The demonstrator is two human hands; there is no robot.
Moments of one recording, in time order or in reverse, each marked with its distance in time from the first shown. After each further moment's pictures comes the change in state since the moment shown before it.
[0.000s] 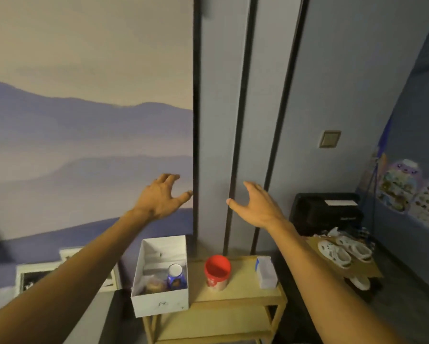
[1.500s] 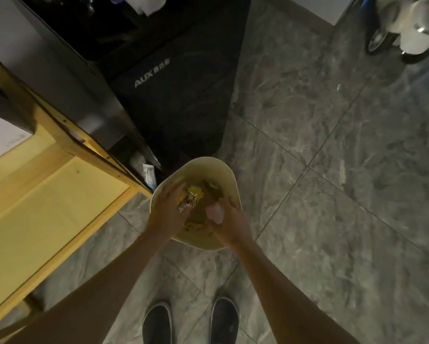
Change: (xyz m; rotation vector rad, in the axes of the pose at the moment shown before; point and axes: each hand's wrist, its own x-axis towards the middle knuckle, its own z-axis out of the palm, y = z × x) left_hand -0.194 0.159 0.910 -0.215 -0.848 0.259; right_hand -0.326 0.634 0.491 0.306 -0.146 1.039
